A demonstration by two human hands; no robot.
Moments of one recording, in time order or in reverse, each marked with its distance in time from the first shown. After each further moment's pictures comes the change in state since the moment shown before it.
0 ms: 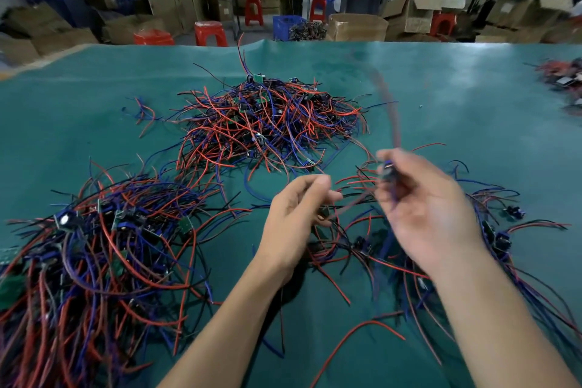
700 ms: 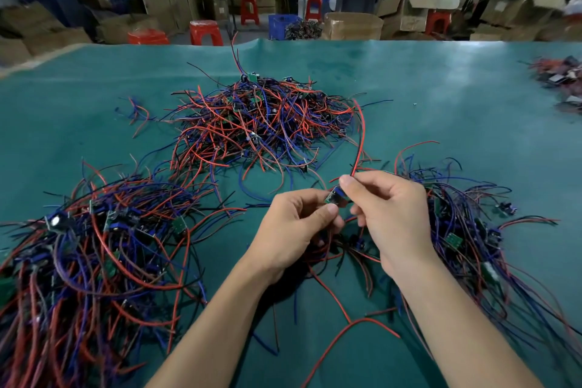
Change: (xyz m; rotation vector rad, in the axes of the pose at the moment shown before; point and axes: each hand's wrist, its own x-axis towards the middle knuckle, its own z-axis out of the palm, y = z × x) left_hand -0.003 0.000 -0.006 0.103 -0.231 -0.025; right_hand 0.010 0.044 -0.011 -0.705 0.141 -0.303
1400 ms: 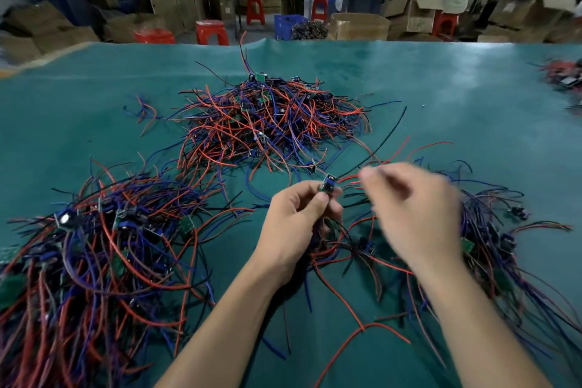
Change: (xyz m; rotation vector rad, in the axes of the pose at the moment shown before) left_hand 0.003 -0.002 0.001 -0.095 0.166 0.014; right_hand -0.002 -0.025 -0.012 -0.522 0.117 -0.266
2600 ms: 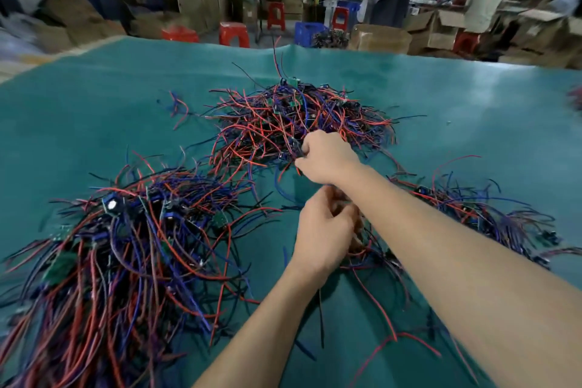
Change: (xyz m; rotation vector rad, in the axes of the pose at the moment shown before) left_hand 0.006 -0.010 0.001 0.161 0.180 -0.039; right_hand 0.077 -0.069 0.135 -0.515 -0.723 -0.089
